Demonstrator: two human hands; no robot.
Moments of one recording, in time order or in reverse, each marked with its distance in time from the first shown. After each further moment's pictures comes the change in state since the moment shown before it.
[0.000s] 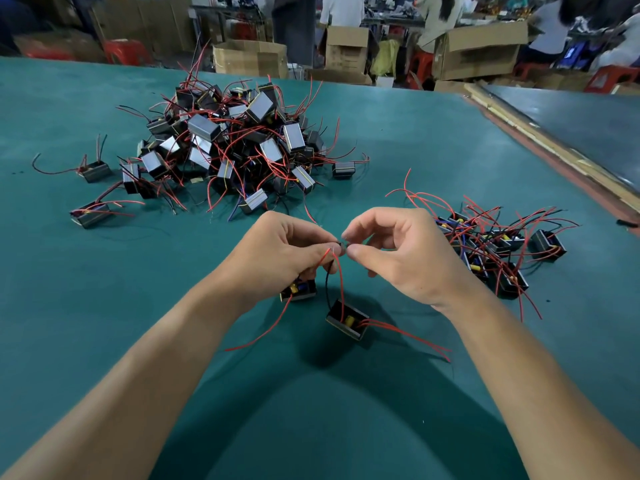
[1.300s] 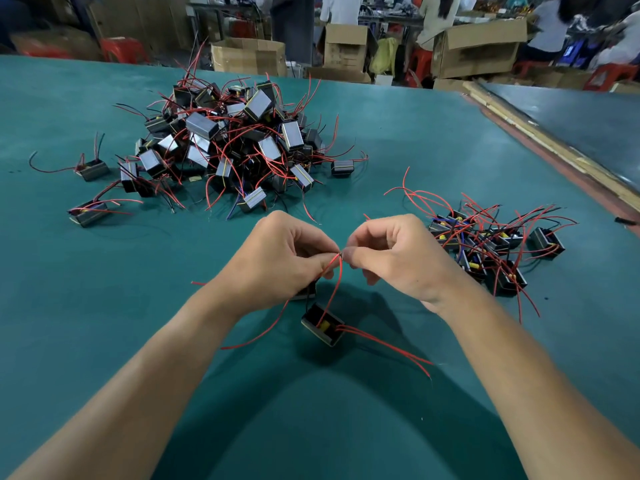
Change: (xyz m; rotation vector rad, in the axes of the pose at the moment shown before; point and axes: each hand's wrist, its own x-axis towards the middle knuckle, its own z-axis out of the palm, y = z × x) left_hand -0.001 -0.003 0.003 0.261 0.020 0.124; right_hand 0.001 0.001 0.004 0.035 -0.033 0.154
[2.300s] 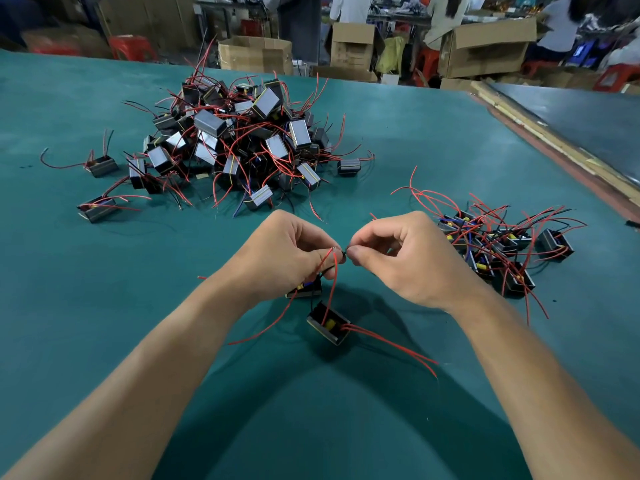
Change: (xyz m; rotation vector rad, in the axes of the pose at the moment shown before) left_hand 0.002 -0.001 -0.002 -0.158 -0.013 -0.186; right_hand -0.002 0.002 -0.005 -0.309 0.008 -0.211
